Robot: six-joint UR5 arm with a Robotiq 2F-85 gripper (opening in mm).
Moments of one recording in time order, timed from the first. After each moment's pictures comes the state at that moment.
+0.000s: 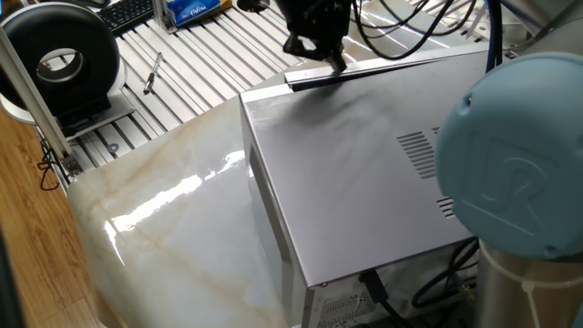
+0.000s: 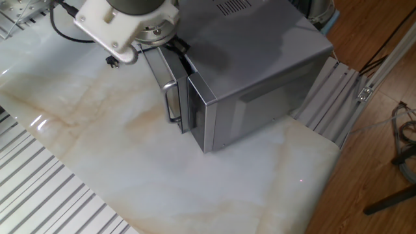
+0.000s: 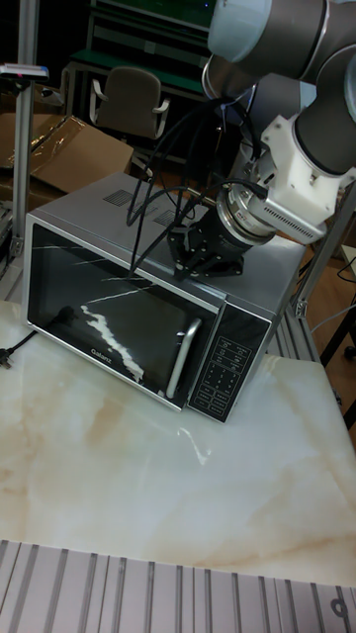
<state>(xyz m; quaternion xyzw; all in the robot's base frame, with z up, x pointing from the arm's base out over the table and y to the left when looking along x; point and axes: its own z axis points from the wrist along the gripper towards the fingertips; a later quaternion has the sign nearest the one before) 0.470 0.003 0.269 -0.02 -0.97 0.14 0.21</state>
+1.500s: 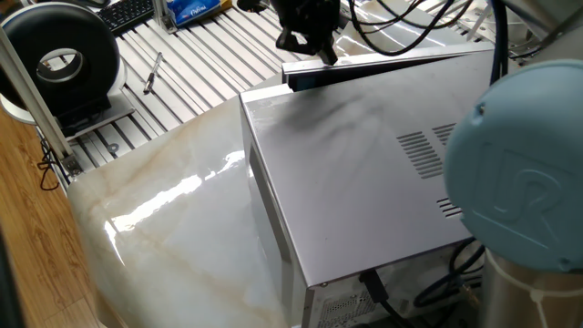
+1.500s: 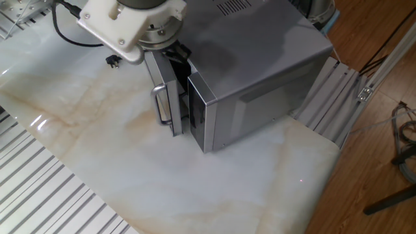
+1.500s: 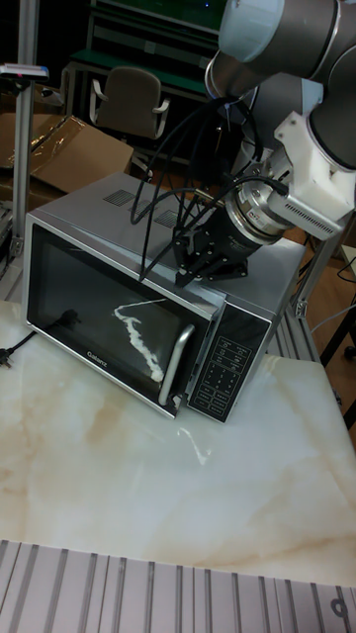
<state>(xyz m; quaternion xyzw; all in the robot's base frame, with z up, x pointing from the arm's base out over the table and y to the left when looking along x) 0.487 0.003 0.272 0.02 -0.97 0.16 0.19</state>
